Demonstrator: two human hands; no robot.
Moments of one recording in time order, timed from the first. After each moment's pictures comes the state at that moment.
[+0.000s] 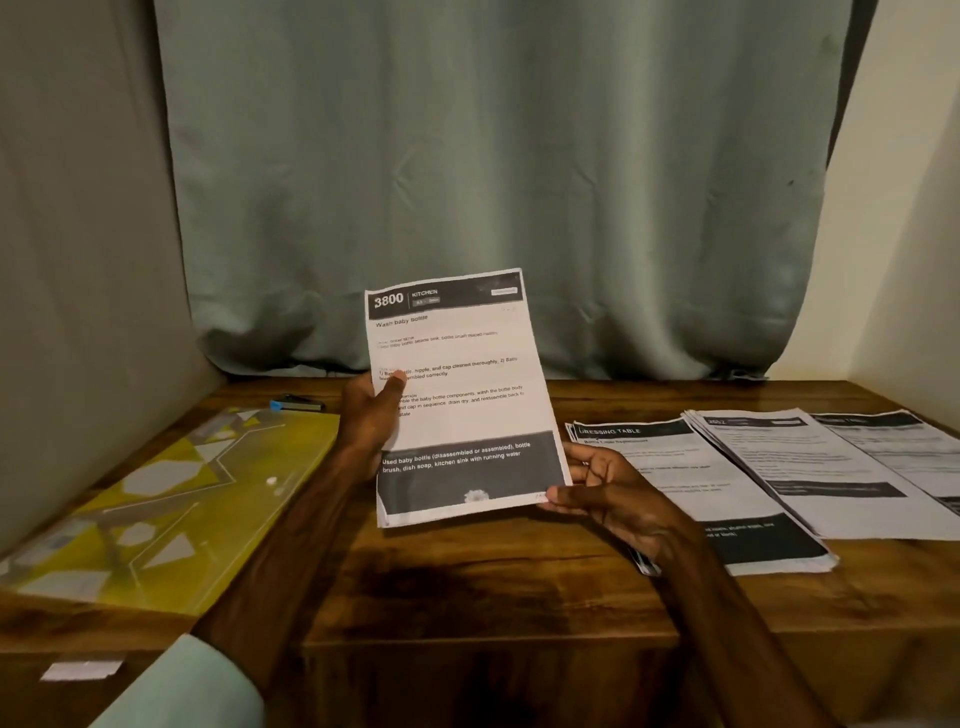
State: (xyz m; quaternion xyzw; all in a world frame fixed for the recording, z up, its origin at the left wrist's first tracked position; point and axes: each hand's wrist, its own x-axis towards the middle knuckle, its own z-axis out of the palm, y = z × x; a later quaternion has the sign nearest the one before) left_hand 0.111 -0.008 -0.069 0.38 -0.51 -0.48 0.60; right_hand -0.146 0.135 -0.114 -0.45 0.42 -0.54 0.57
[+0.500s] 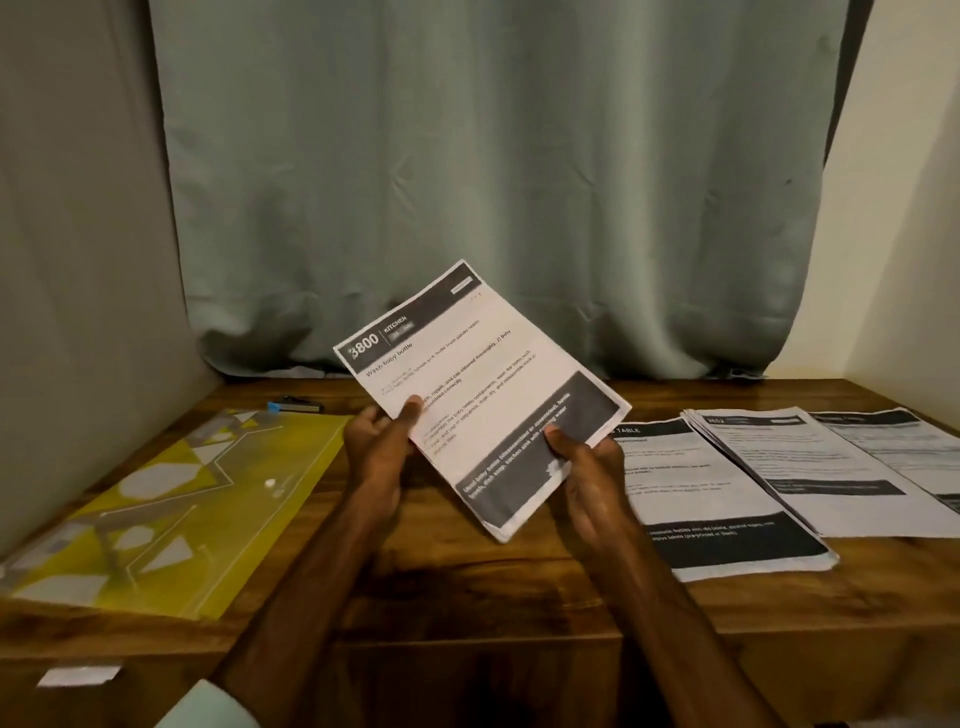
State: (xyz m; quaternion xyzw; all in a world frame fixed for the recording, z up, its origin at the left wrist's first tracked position) left_hand 0.100 0.012 -0.101 0.38 -0.41 -0.54 0.63; right_hand -0.091 0.115 -0.106 -0.26 0.43 -0.78 0.38
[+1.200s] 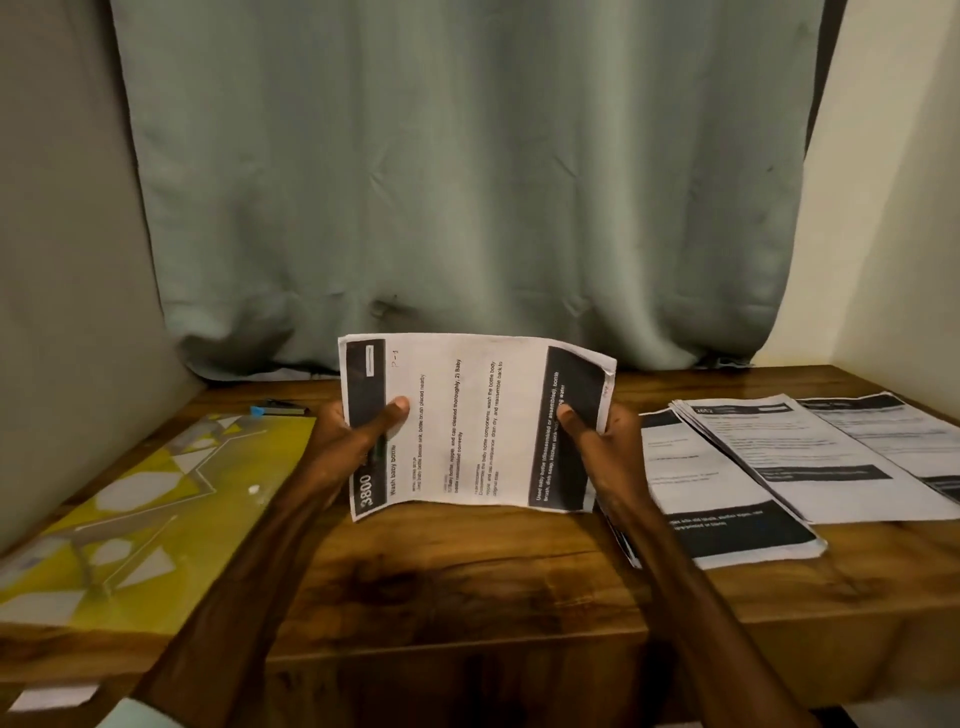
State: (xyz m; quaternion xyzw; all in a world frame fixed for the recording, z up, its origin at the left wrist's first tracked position) left_hand 0.137 0.017 -0.081 0.37 -0.60 -0.47 0.52; right_hand -0.128 0.118 -0.096 -0.40 0.56 -0.70 0.18
